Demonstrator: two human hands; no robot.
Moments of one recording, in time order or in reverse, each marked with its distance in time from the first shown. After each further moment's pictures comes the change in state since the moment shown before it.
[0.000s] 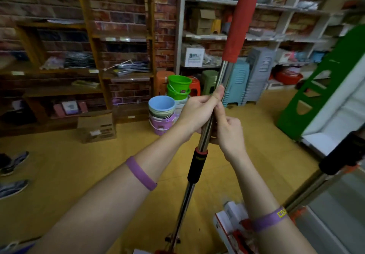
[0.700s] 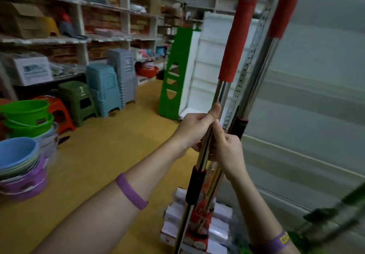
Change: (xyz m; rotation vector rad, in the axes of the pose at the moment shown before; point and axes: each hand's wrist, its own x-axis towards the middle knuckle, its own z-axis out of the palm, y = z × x) left_hand 0.068 0.025 0.108 -0.089 -0.945 0.180; right_hand -0.020 -0.012 -0.086 -0.137 0.776 0.158
